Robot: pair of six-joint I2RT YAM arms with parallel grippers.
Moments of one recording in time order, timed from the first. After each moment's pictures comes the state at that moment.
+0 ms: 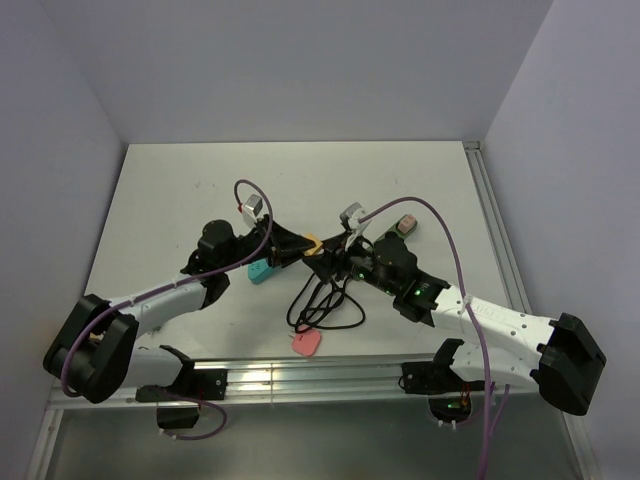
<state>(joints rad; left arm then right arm) -0.54 1.30 0.54 0.71 0.63 -1.49 0.88 1.05 0.59 0.35 -0.05 0.23</state>
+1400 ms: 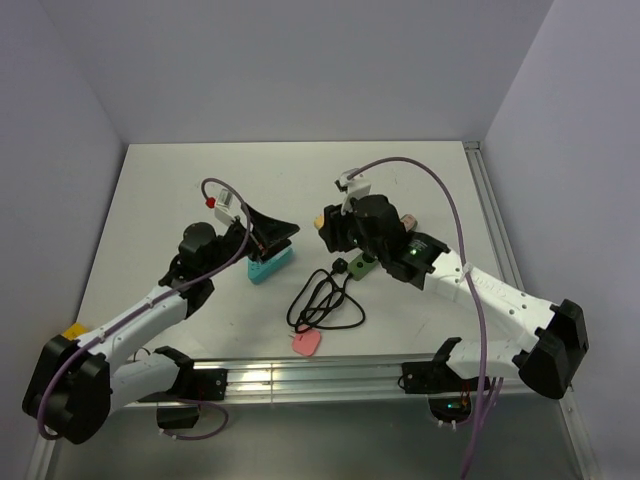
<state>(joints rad) -0.49 1.09 0.52 0.49 0.43 -1.27 0.81 1.19 1.00 -0.24 0.17 0.27</state>
